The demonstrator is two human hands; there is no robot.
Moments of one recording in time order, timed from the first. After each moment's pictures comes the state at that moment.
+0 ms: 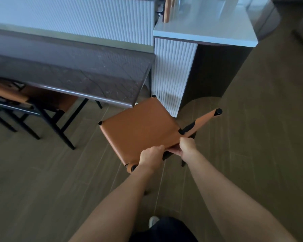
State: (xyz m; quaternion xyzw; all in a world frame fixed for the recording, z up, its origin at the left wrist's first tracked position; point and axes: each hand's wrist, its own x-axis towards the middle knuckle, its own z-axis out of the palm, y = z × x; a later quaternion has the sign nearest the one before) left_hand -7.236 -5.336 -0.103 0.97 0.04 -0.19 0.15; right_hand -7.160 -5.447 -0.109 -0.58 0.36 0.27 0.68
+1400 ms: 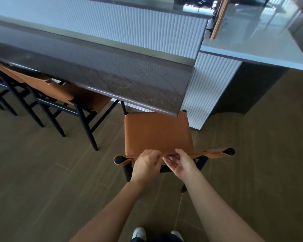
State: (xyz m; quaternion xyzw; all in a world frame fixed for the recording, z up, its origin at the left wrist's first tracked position) left_hand -7.322 -5.136 -0.113 0.92 0.11 0.12 0.37; right_hand -7.242 -5.258 -0.112 -0.42 0.36 0.33 0.76
